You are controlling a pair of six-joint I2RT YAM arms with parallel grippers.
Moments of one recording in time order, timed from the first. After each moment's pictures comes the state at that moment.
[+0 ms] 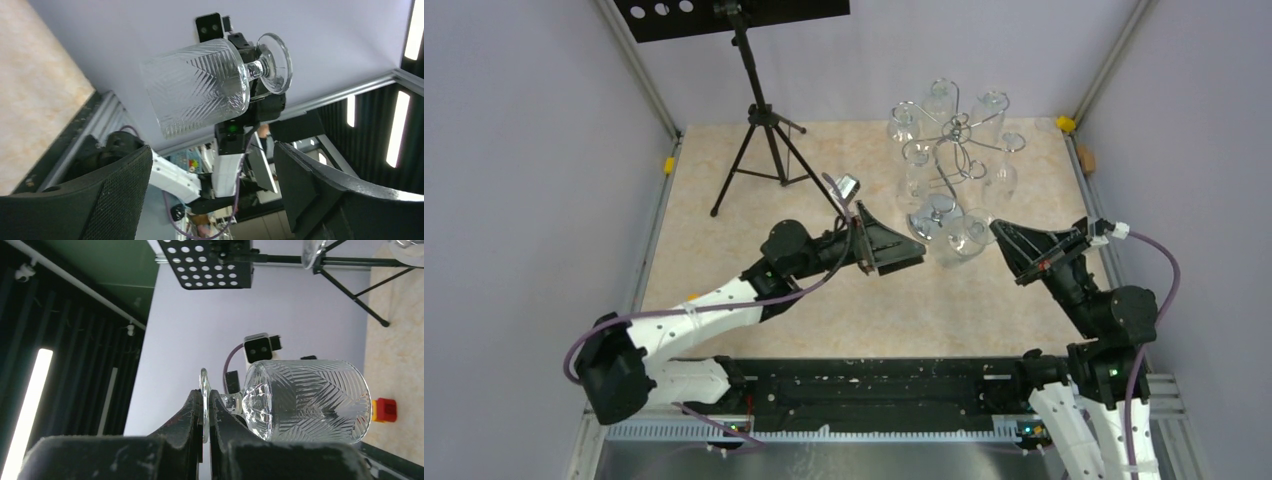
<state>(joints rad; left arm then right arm) -0.87 1.16 0.78 0.59 0.46 -1.34 0.17 0.30 0.70 -0.12 -0.39 1.73</state>
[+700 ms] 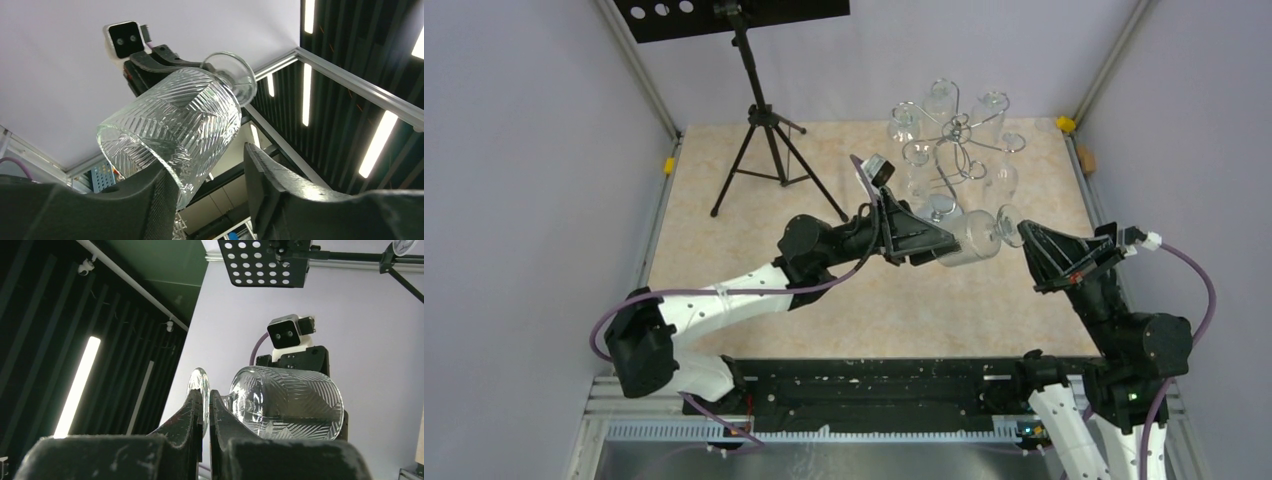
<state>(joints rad) -1.00 1.39 1.01 0.94 0.48 -1.60 0.17 0.26 0.82 -0.11 -0.35 1.83</state>
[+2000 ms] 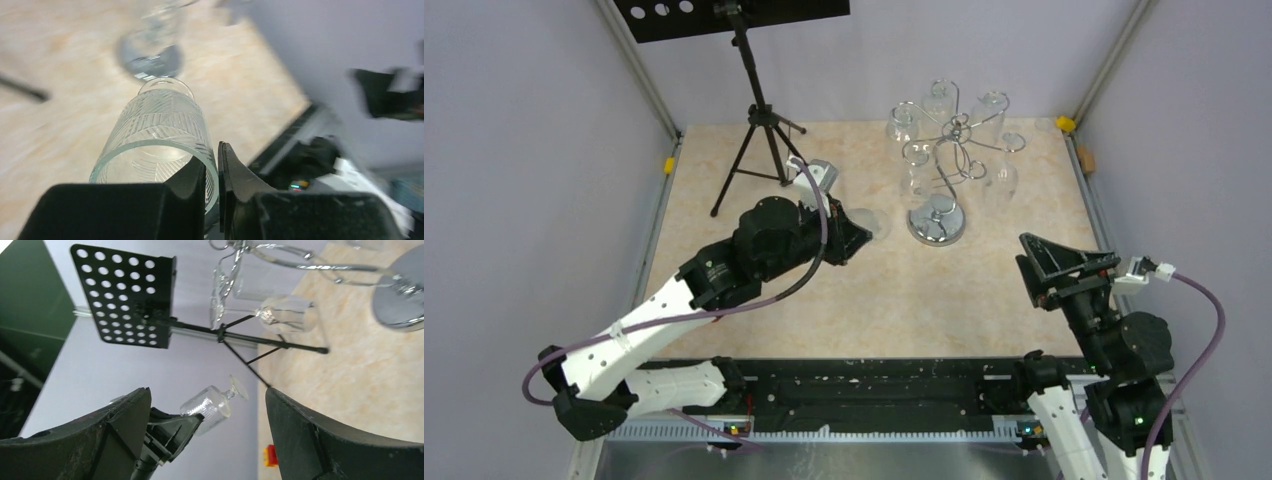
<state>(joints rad) -0.97 1.05 1.23 -0.34 0.02 -0.55 0.17 0.16 0.78 -0.53 -0.09 1.39</state>
